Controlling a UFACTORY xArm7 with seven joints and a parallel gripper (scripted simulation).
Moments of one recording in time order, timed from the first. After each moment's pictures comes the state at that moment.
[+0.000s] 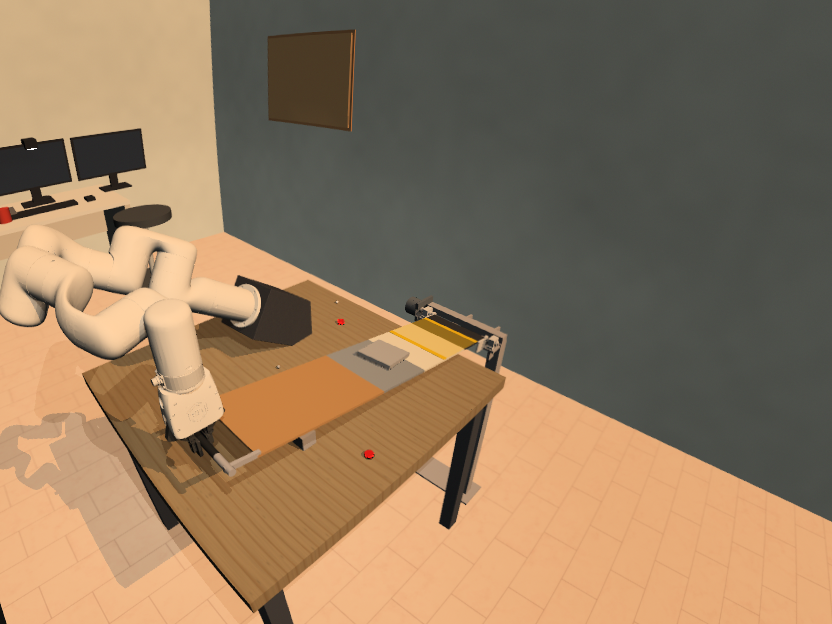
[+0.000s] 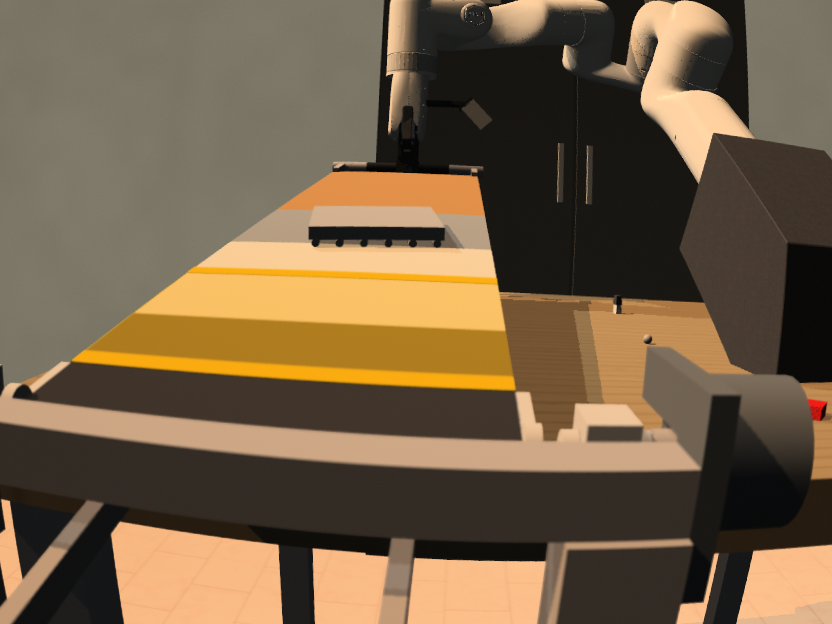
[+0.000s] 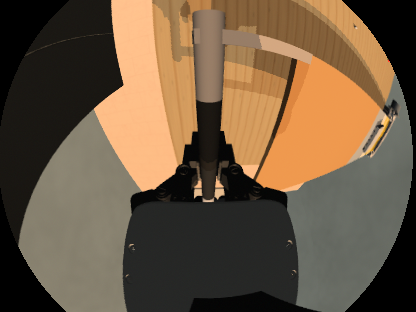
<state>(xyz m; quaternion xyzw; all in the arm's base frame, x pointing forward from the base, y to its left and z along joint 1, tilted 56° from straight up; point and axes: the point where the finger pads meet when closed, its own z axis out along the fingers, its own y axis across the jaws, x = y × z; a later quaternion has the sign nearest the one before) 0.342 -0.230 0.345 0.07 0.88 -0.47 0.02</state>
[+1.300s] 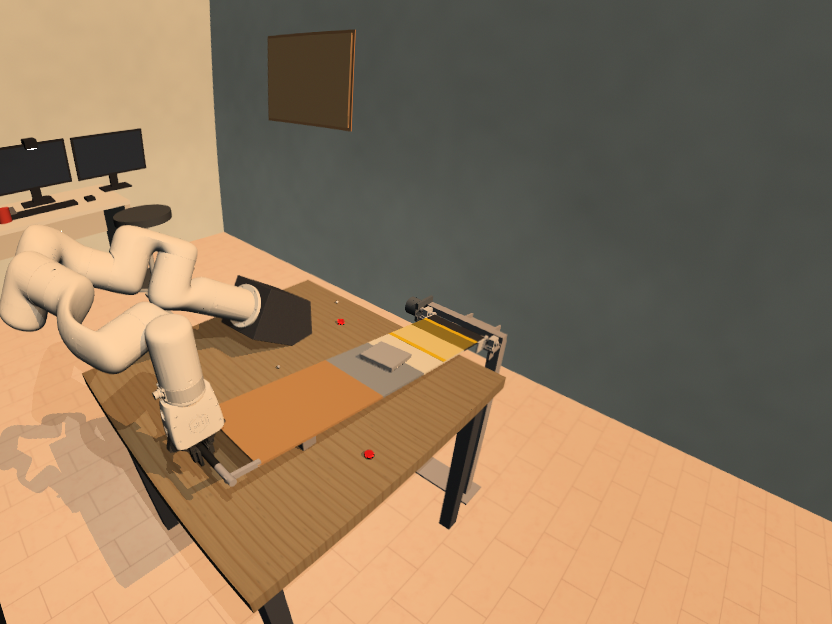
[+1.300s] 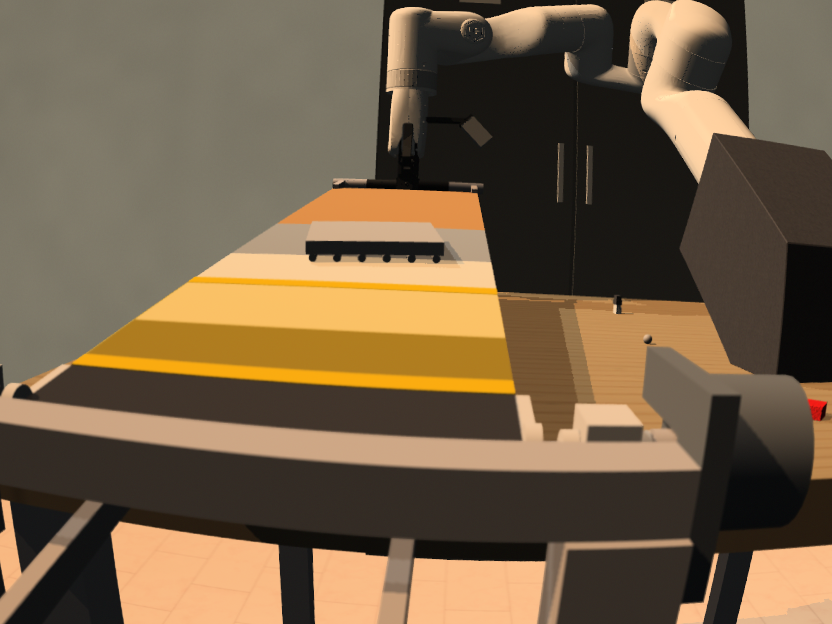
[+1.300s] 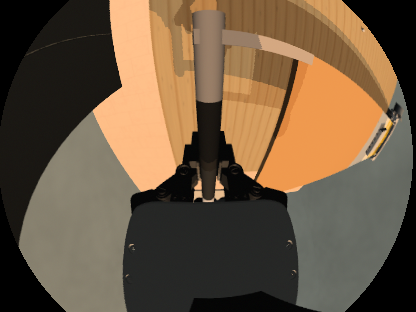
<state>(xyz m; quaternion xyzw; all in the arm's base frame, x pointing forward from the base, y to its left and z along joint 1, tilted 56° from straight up) 0.340 -0.253 0.334 0.08 0.88 -0.47 0.02</state>
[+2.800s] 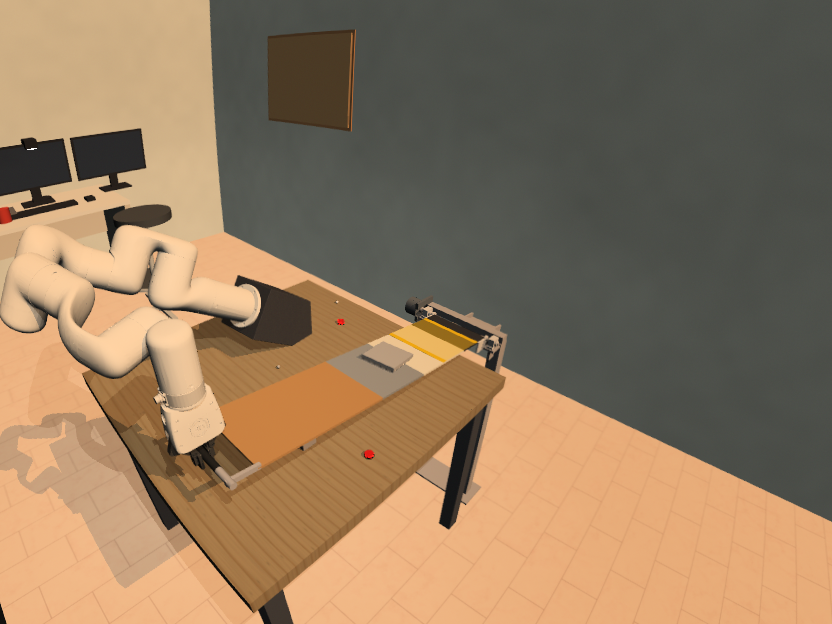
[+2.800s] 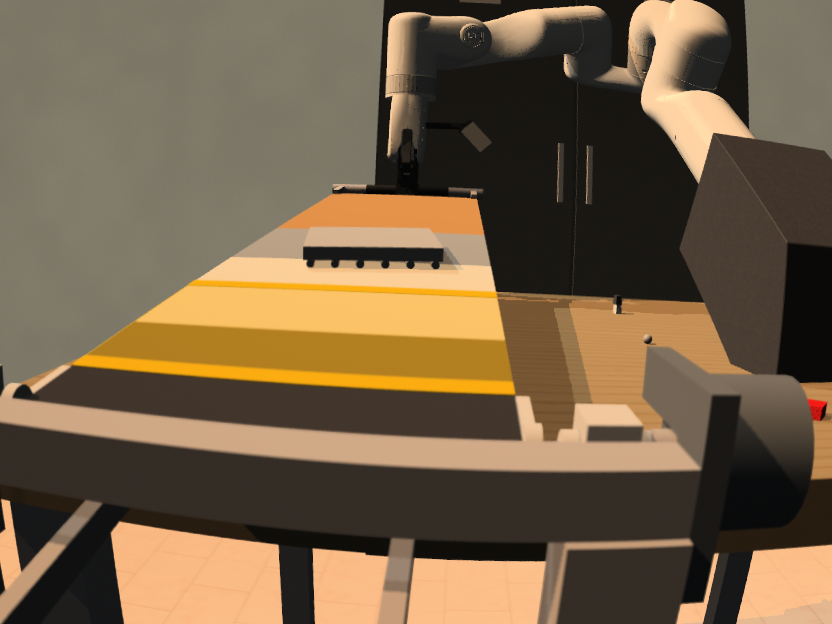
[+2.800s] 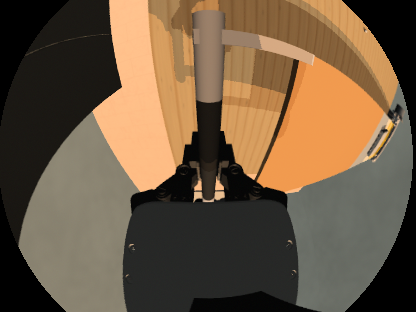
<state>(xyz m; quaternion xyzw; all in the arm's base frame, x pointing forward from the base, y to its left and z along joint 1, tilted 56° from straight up) 0.340 -0.260 0.330 0.08 0.88 -0.47 0.02</state>
